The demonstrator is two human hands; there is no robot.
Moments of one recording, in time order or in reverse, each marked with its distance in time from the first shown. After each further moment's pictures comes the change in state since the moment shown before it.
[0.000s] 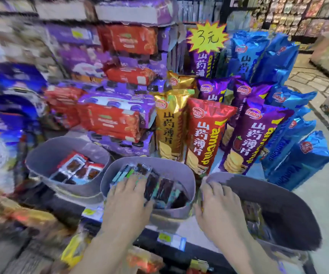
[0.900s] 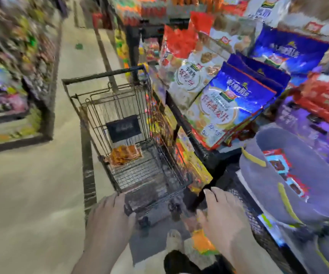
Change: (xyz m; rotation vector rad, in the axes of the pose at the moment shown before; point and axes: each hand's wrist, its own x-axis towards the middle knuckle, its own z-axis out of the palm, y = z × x) left_hand -0.323 -0.405 0.085 -0.356 -0.125 -1.147; right_hand -0.072 -0.487 0.042 -0.139 -0.270 -0.901
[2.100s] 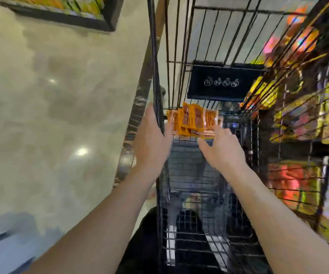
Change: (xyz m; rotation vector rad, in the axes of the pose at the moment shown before) left_hand 0.439 -0.140 0.082 -0.714 0.373 -0.564; right_hand 0.515 -0.287 0.148 0.149 -0.240 -0.322
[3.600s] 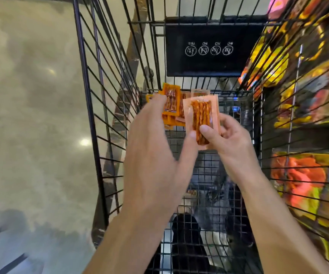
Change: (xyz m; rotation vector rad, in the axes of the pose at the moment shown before) left_hand -0.066 0.043 0.068 -0.078 -0.040 0.236; right_hand 0.044 0.107 0.045 1.193 -0.104 -0.108
